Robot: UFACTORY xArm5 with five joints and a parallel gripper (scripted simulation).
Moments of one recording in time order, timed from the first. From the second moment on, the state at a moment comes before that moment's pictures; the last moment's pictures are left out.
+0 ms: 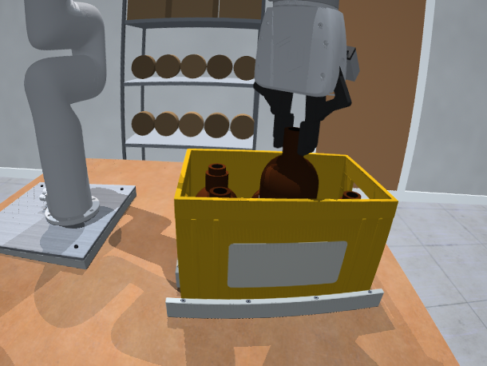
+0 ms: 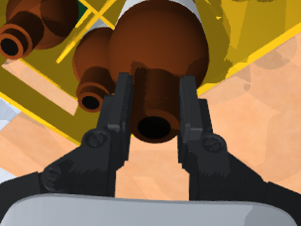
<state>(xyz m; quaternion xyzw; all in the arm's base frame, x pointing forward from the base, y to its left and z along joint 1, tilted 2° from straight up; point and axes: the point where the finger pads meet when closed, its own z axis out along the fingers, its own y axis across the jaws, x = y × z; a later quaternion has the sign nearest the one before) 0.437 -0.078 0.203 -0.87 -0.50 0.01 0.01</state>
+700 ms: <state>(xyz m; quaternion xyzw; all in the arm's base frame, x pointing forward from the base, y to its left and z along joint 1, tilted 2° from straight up) 0.438 -0.077 0.220 -0.87 -0.50 0.01 0.01</state>
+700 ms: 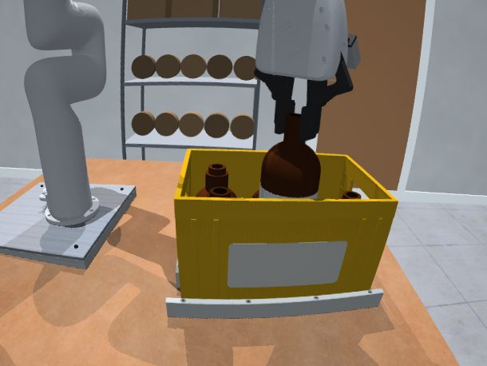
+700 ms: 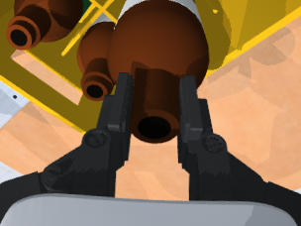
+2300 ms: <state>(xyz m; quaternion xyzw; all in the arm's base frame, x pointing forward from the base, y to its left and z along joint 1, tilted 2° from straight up) 0.439 -0.078 0.241 -0.87 -0.50 0.01 0.01</state>
